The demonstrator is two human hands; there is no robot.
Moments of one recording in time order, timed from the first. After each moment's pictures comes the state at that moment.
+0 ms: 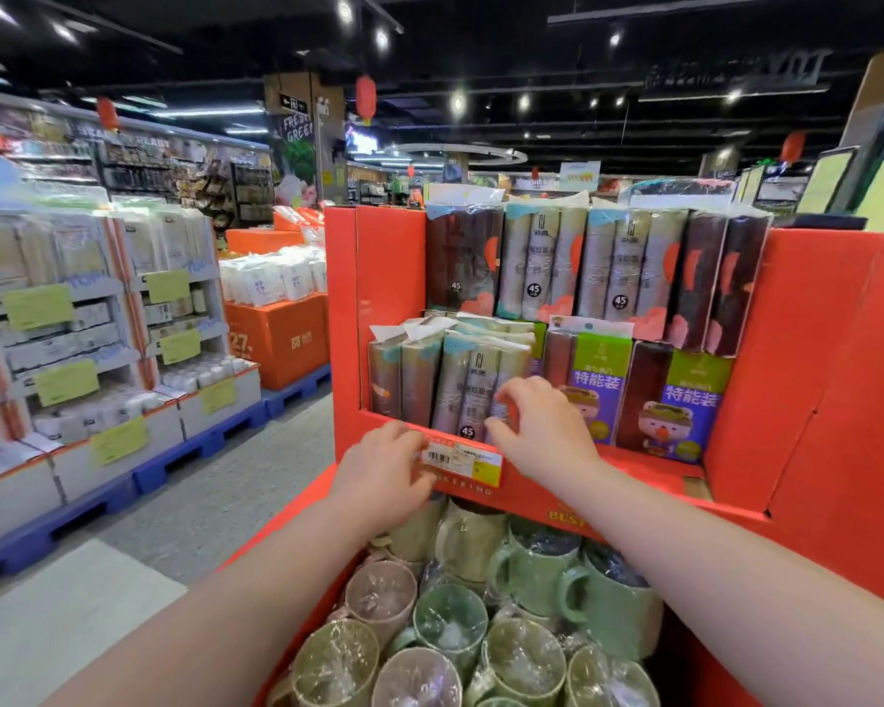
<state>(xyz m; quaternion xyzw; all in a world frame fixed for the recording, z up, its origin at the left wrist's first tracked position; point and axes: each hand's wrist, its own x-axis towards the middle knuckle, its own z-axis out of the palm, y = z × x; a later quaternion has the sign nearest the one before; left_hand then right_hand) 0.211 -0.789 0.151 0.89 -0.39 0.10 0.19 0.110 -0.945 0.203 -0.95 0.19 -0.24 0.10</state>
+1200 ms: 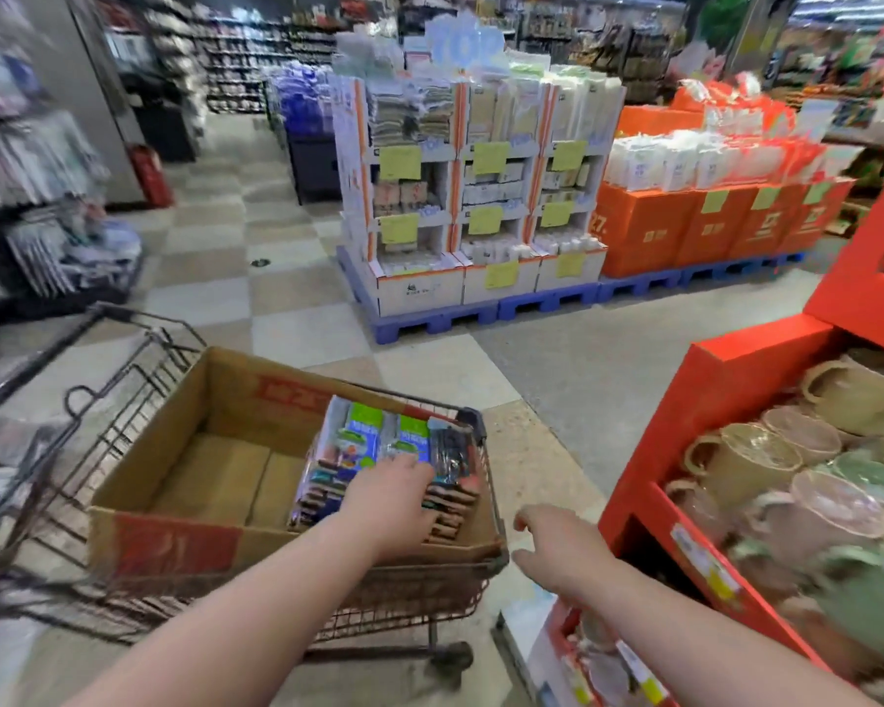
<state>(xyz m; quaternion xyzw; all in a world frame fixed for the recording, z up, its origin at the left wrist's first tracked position) -0.044 -0.322 0.019 0.99 -0.04 -0.08 0.05 -0.022 -0.529 -0.005 -0.97 -0.16 0.17 0.05</state>
